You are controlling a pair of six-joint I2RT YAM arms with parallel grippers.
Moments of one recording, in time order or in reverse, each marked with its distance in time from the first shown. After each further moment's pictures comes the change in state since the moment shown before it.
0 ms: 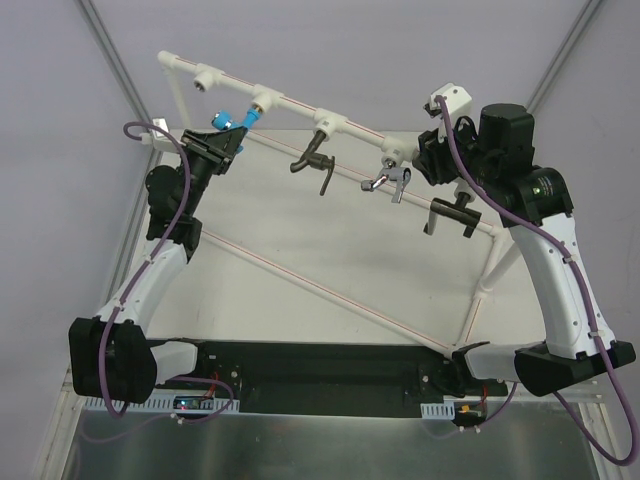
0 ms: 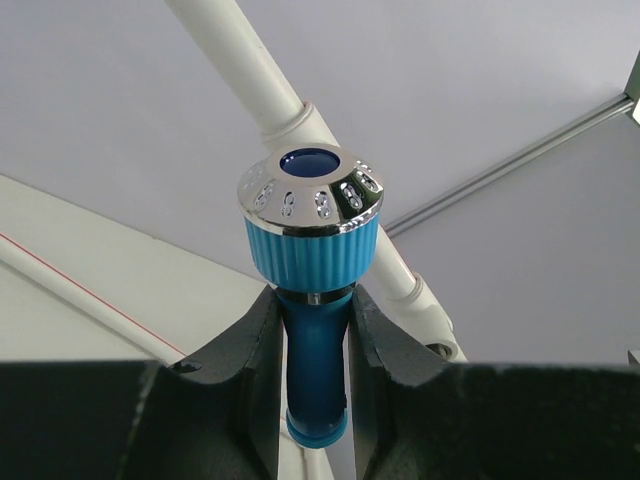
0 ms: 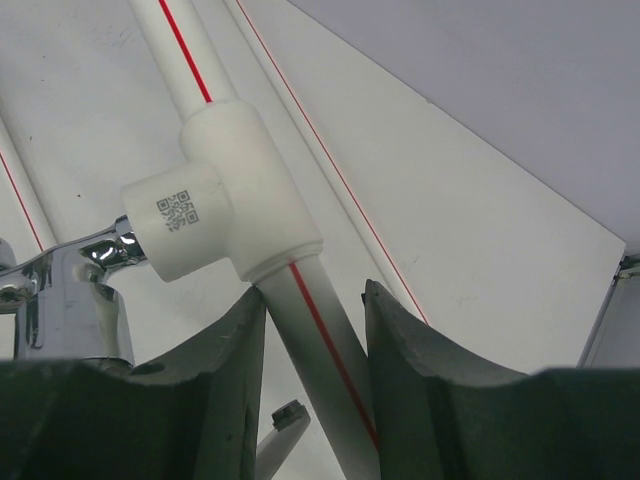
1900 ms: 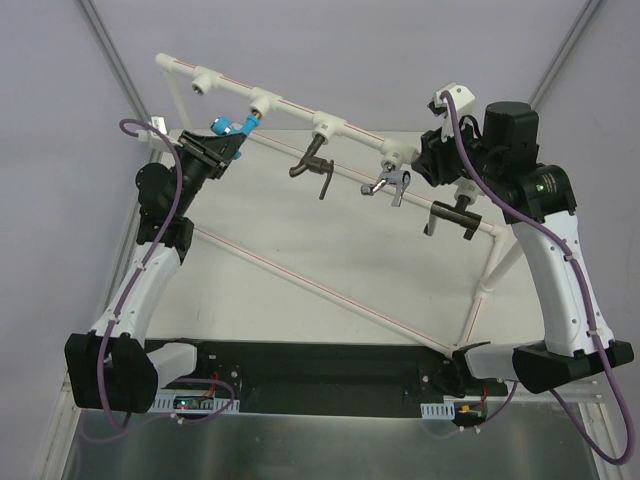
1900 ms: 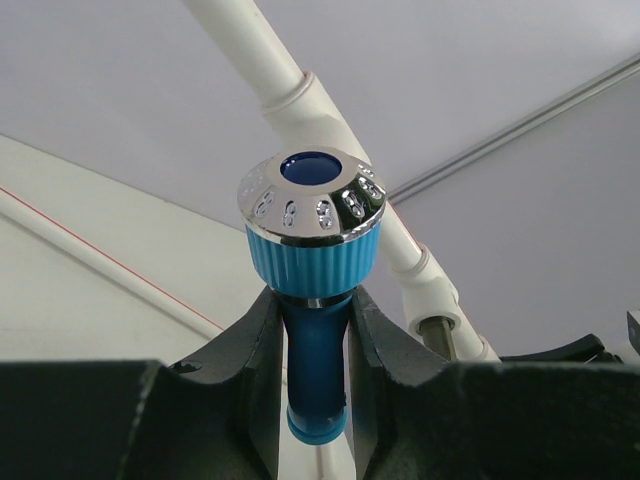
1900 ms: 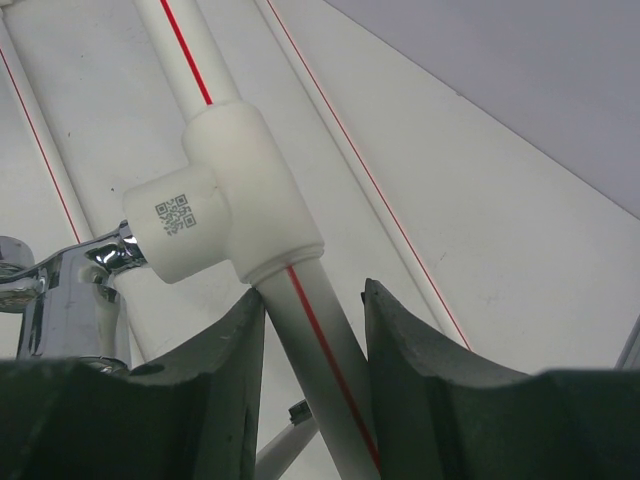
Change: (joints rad) left arm 0.049 -0.068 0.043 -0.169 0.125 0.049; right arm -0.035 0.013 0.023 -0.032 -0.080 0.028
